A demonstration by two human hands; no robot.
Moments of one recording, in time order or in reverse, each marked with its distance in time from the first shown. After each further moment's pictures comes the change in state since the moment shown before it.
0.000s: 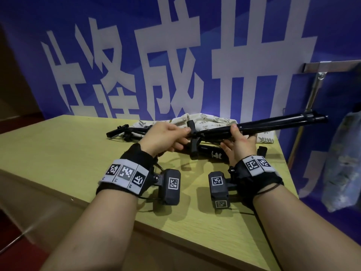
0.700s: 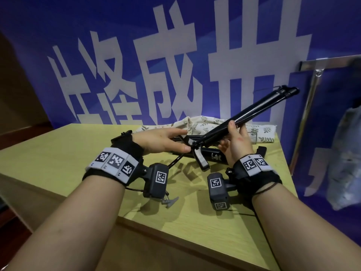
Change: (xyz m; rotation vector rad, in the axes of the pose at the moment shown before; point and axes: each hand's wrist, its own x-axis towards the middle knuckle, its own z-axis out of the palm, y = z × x) left_hand 0.012 0.013 -0.028 0.435 -0.407 -0.007; right_hand 0.006 0.002 0.001 -0.033 -0.199 -0.085
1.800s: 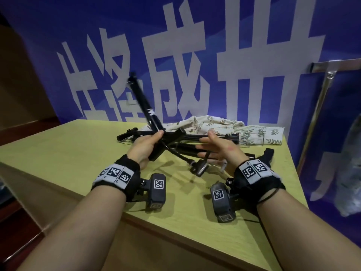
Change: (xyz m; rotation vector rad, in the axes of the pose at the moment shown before) left_hand 0.007 -0.071 0.026 -0.968 0.587 -0.127; right_hand -0.023 0.005 0.014 -0.441 -0.454 0.294
